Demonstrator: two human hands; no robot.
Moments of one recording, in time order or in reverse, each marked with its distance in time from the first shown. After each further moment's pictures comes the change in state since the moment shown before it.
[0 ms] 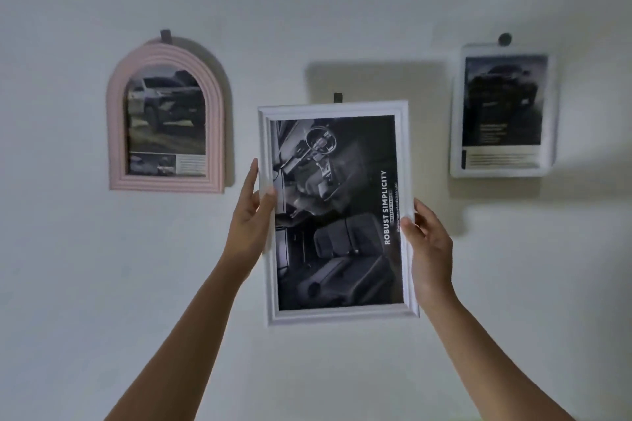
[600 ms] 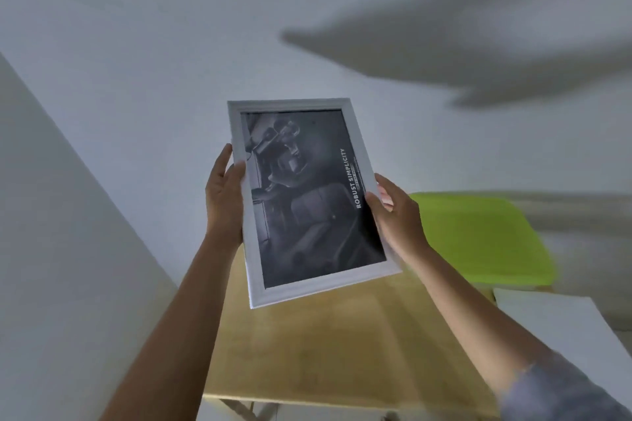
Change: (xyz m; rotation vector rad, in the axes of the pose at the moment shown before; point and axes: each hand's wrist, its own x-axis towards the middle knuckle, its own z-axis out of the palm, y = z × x) left_hand -0.235 -0.087 -0.153 -0.047 0.307 -0.632; right_hand -0.280 0.083 0.018 -0.551 -0.355 0.390
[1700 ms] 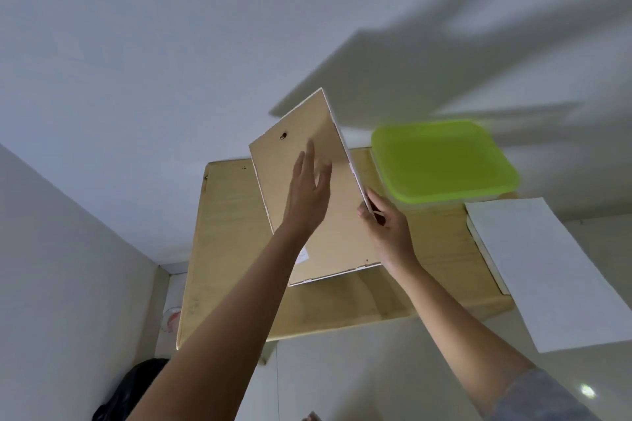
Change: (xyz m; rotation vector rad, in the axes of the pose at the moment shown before) left_hand -0.066 -0.105 0.059 0.549 -0.536 0.137; right_hand -0.108 0.073 0.034 0.198 0.119 0.138
